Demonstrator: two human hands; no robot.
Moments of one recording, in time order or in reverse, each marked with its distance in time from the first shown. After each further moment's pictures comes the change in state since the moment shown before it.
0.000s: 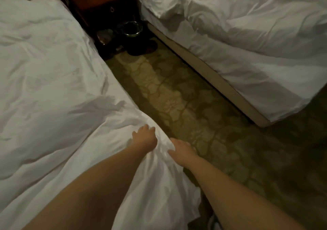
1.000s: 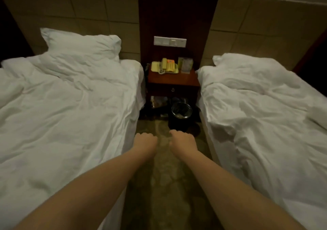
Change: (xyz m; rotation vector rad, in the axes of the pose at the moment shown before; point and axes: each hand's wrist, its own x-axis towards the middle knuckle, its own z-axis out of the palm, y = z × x) left_hand 0.276 -0.003 -0.406 0.055 0.307 -0.308; right_hand 0.292 -0.224 -0.474 -0.521 0.281 -0.610
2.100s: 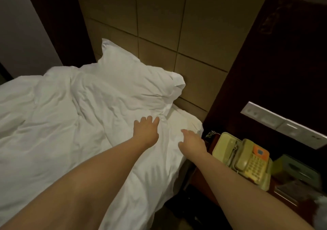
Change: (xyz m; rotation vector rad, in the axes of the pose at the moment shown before) left_hand 0.695 -0.486 -0.125 -0.241 0.099 -0.733; right_hand 0.912 -0.165 -0.128 -0.077 -0.204 -0.465
